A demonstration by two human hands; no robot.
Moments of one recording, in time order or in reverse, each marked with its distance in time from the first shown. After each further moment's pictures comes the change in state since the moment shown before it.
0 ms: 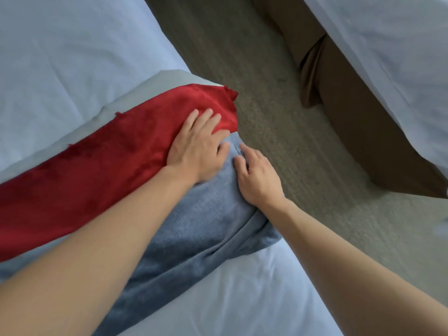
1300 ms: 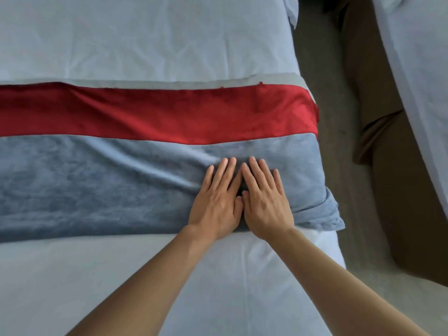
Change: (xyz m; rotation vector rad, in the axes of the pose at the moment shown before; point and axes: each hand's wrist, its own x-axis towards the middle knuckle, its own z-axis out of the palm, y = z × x) left_hand -0.260 0.036 0.027 -0.128 0.130 -0.459; right_hand -0.147 -0.078 0.068 -0.577 -0.100 -0.721
